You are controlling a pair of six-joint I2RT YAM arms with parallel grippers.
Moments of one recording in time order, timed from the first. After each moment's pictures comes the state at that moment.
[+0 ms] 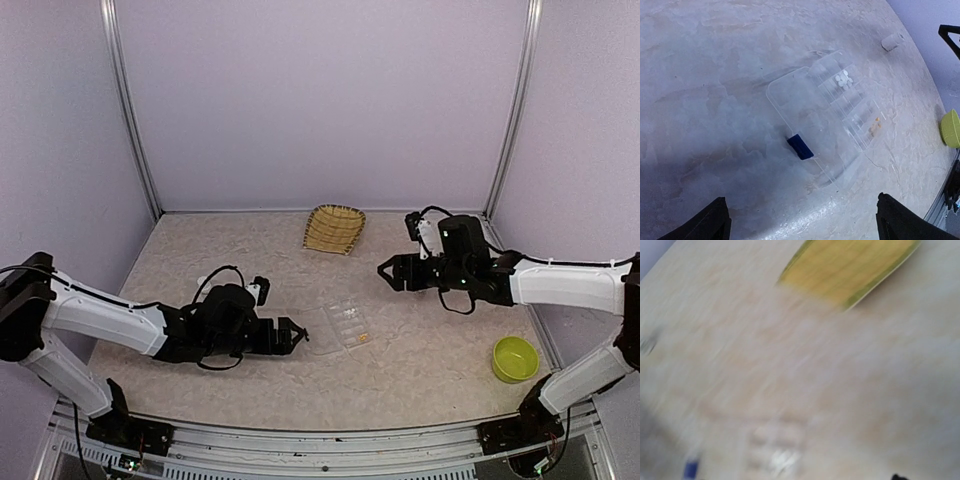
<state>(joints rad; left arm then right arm) -1.00 1.47 0.60 0.20 -0.16 -0.74 0.62 1.38 0.81 0.06 -0.07 0.35</state>
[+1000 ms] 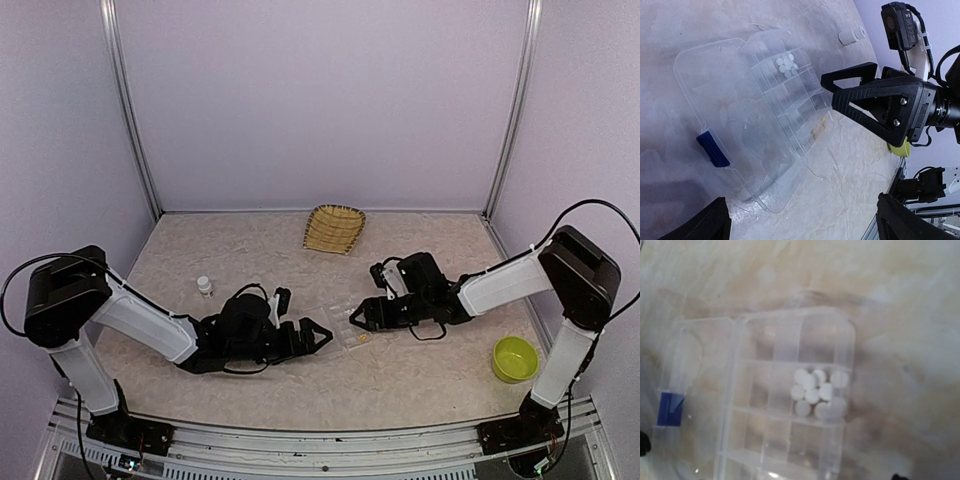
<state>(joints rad) -1.02 1.72 0.61 0.61 0.04 -0.99 0.70 1.75 0.79 0.22 -0.29 0.50</state>
